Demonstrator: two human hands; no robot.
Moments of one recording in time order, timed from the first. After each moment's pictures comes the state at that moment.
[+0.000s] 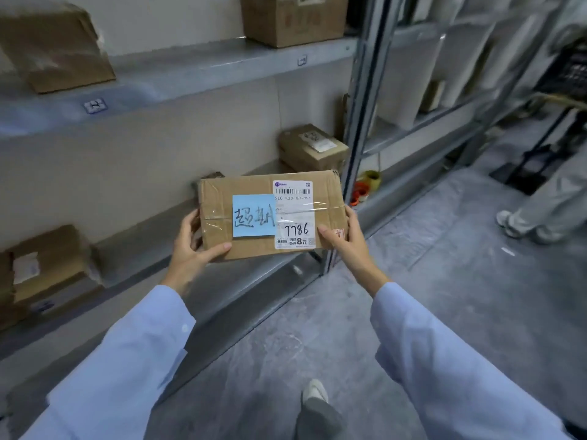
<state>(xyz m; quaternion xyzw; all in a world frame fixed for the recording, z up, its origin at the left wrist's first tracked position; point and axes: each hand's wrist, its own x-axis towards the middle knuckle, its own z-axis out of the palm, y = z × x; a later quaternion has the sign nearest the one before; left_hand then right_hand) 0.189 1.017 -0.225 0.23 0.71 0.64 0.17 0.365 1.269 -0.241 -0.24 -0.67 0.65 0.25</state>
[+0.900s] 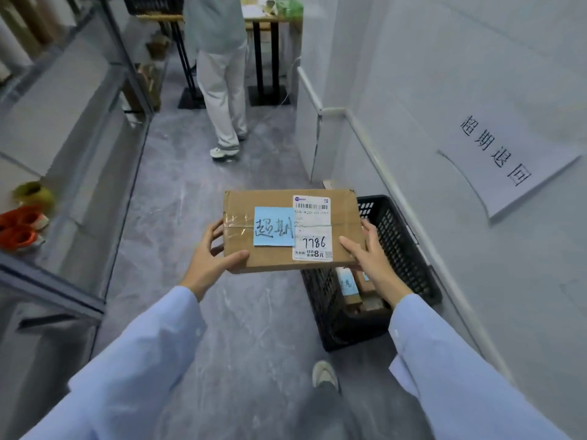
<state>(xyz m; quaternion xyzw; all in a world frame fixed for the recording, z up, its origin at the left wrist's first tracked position) 0.688 1.369 -0.295 0.54 0.52 0.38 0.54 1.007 1.312 -0.307 -0.65 -0.37 0.48 0.46</state>
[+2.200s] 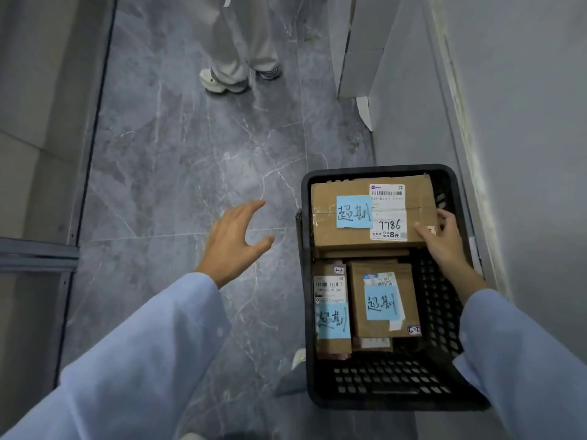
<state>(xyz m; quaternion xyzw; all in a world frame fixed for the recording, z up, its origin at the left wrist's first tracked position) 0.931 1.595 -0.514 0.71 0.63 0.11 0.31 1.322 1.572 -0.622 -0.81 -0.29 0.42 0.28</state>
